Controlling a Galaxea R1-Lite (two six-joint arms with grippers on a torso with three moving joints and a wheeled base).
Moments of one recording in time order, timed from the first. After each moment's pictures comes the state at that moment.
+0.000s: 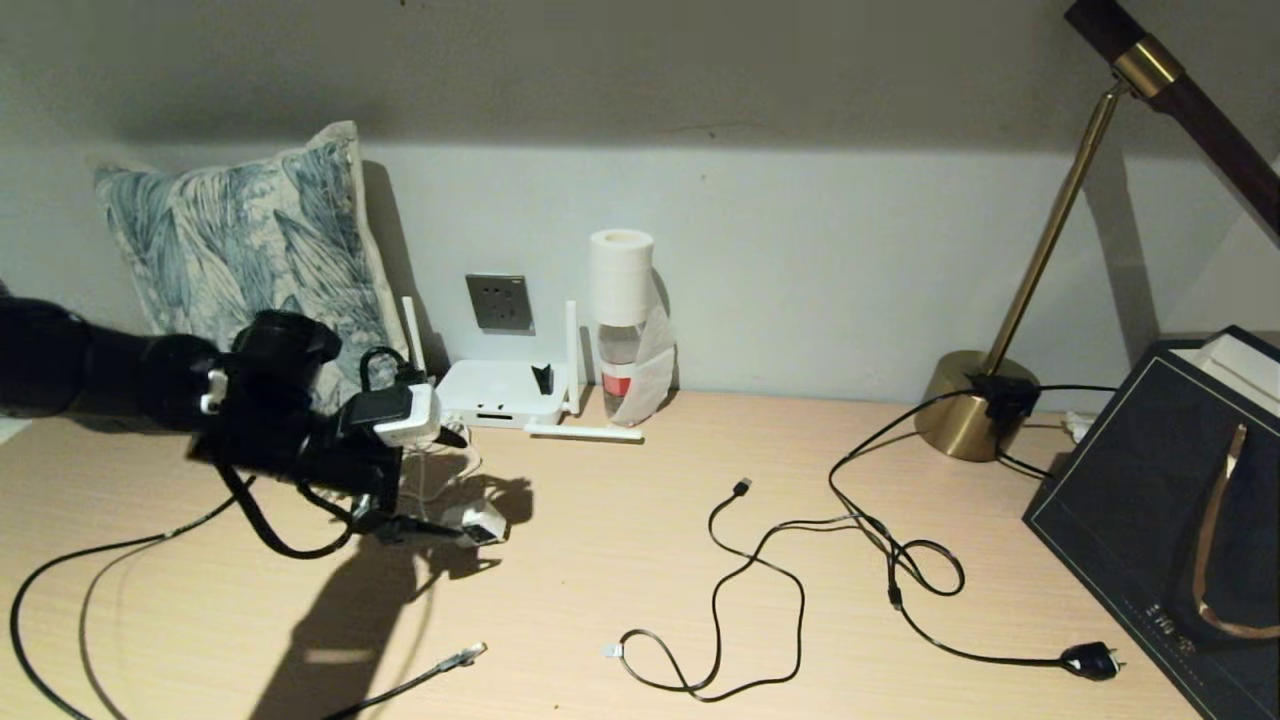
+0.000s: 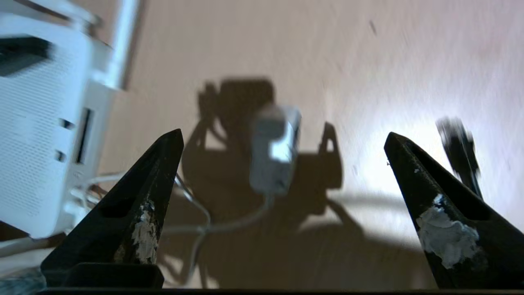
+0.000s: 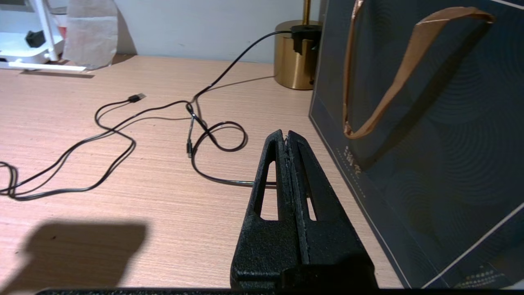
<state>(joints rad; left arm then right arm) -0.02 1.96 -1.32 0.37 -0.61 1.35 -0.01 0.00 0.00 -0.09 0.00 0.00</state>
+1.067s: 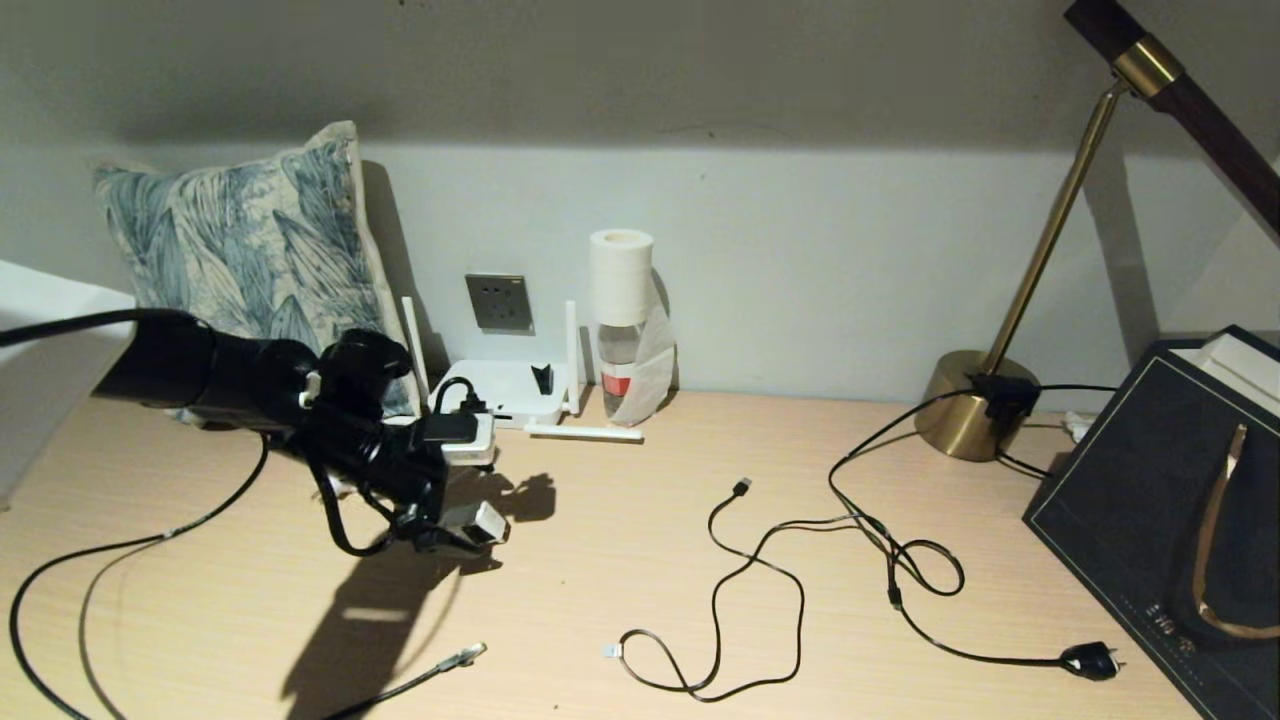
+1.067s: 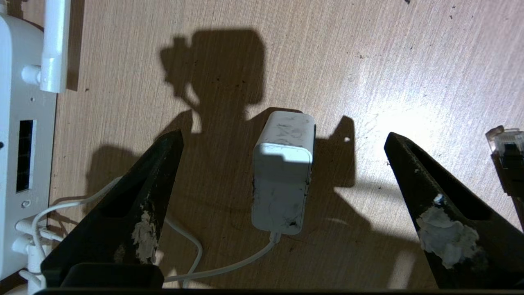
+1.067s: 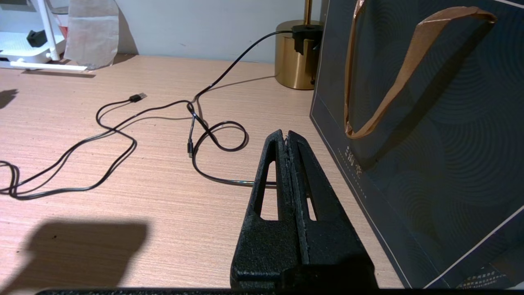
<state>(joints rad) -0.09 2.12 -1.47 0.44 -0.47 1.34 -0.01 0.00 0.00 -0.09 0.00 0.00</state>
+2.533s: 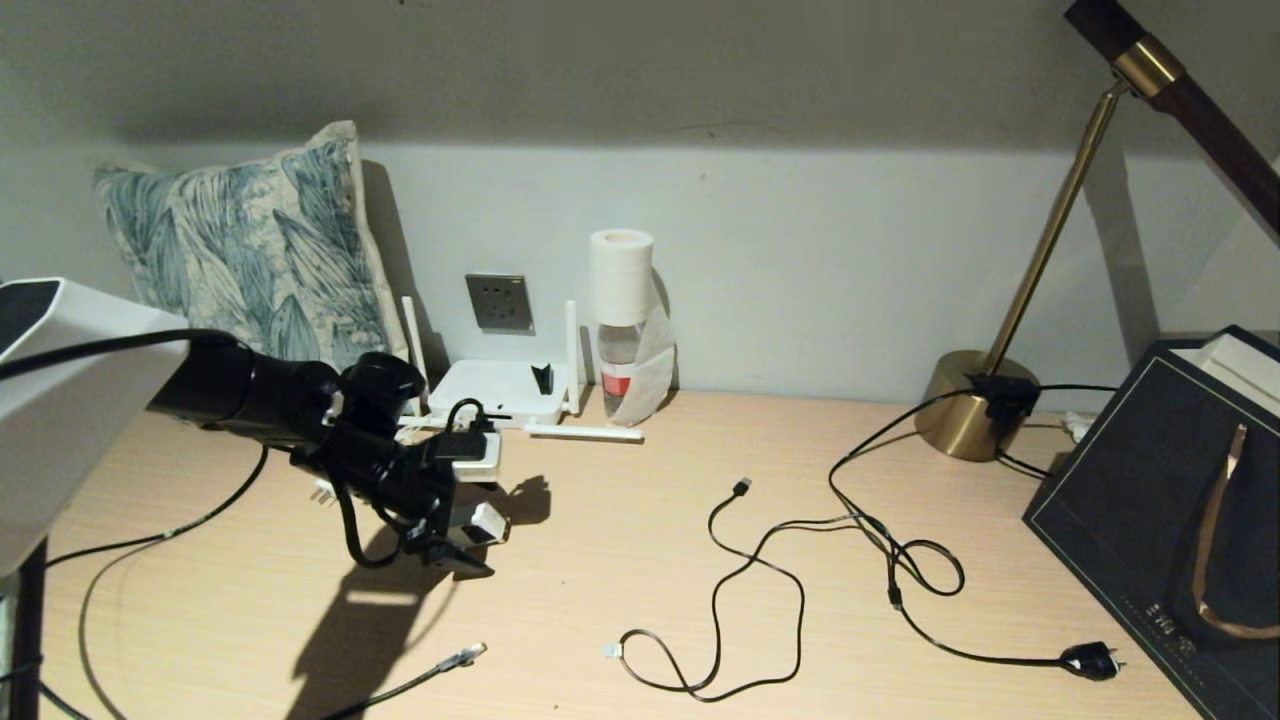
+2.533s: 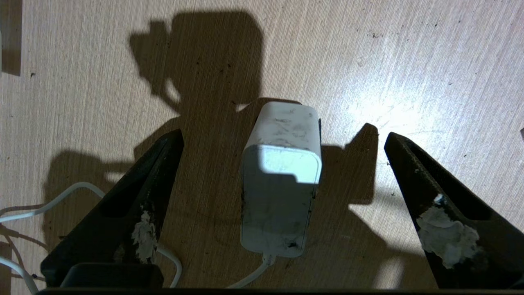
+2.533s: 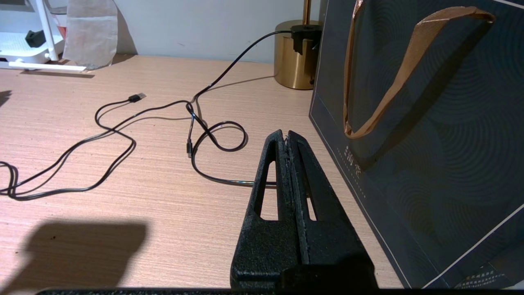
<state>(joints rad) -0.09 2.19 -1.48 0.43 -0.45 1.34 -0.01 0.00 0.00 -0.09 0.00 0.00</state>
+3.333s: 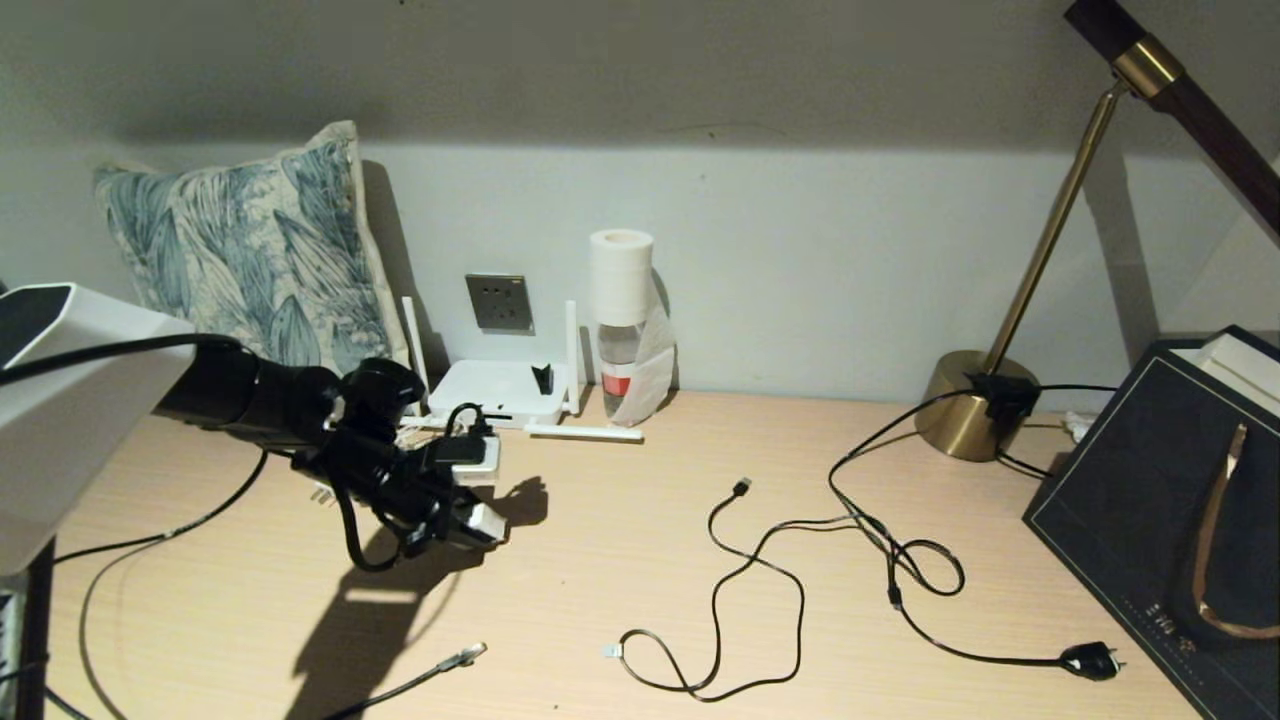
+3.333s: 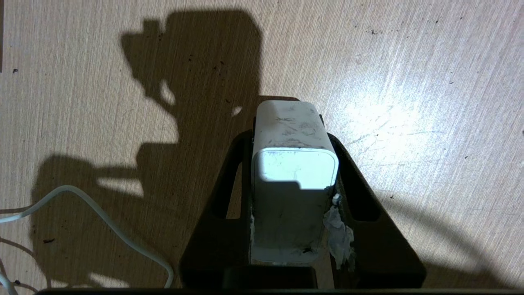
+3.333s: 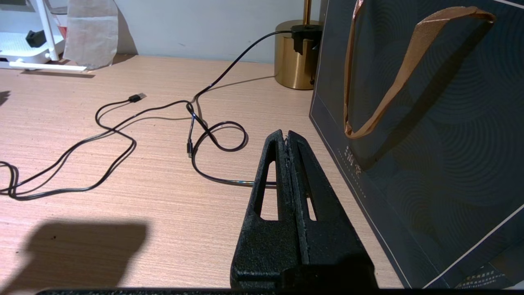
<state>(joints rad) -0.09 2.21 -1.47 0.43 -0.46 1.34 -0.01 0.00 0.00 -0.09 0.00 0.00</state>
